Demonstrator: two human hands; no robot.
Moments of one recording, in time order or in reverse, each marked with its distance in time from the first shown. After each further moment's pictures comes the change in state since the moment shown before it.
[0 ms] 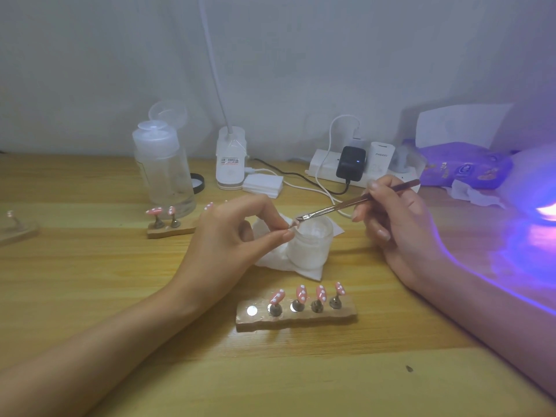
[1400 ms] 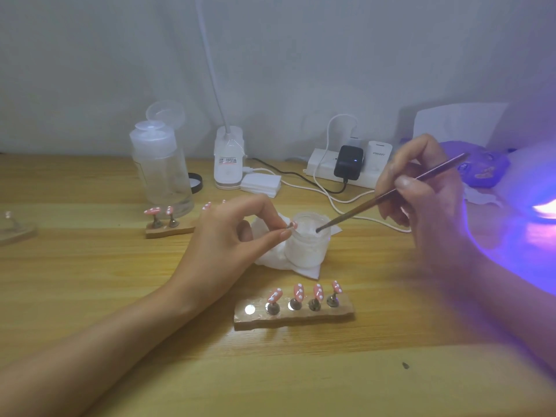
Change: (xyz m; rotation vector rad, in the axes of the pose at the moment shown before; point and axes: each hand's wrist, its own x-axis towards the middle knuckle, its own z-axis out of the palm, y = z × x) left_hand 0.000 0.002 0.001 -0.012 -0.013 0.012; right_hand 0.004 -0.027 -0.011 -0.241 -0.232 -0.466
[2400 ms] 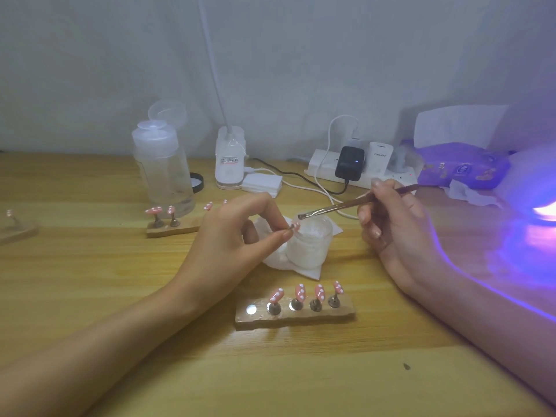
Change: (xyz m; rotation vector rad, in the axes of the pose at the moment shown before) left_hand -0.001 -0.001 0.000 -0.001 -0.014 -0.068; right_hand -0.017 0.014 0.026 0.302 0.314 0.510
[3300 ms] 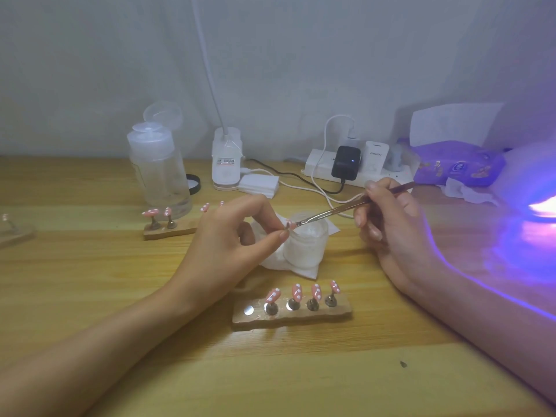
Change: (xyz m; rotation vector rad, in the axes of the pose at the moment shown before) left_hand 0.001 0.004 0.000 -0.067 -0.018 -0.012; right_hand 0.001 0.000 -0.001 -0.035 0.002 -0.032
